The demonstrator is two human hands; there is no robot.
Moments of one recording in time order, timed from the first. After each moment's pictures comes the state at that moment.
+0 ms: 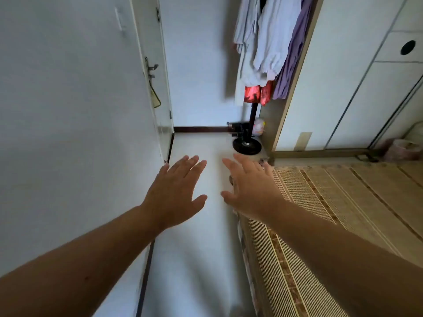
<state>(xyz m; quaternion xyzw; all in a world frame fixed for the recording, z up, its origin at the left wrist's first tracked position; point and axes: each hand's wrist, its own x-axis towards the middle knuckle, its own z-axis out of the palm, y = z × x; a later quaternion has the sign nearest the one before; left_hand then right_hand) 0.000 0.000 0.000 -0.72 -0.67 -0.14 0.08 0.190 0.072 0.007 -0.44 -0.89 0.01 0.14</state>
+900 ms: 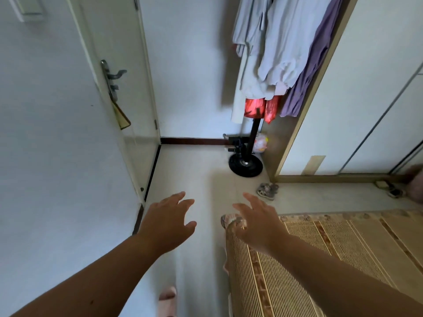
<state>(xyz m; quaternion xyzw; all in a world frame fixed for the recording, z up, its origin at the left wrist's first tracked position) -0.064 0.413 -0.056 -0.66 -0.74 -0.07 -0.09 0.161 0.491 -0.065 -0.47 -0.88 0.11 0.02</state>
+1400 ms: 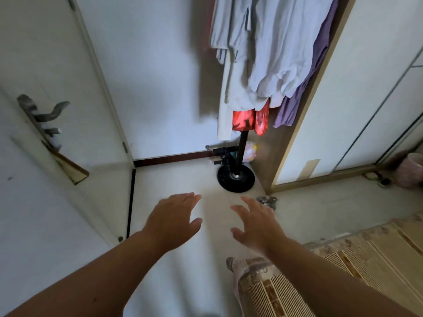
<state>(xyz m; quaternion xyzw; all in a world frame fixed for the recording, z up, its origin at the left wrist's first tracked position) -0.187 0.707 -0.046 -0.76 -0.64 -0.08 -0.09 0.036 0.735 -0.074 -0.56 -0.82 0.12 0.03</state>
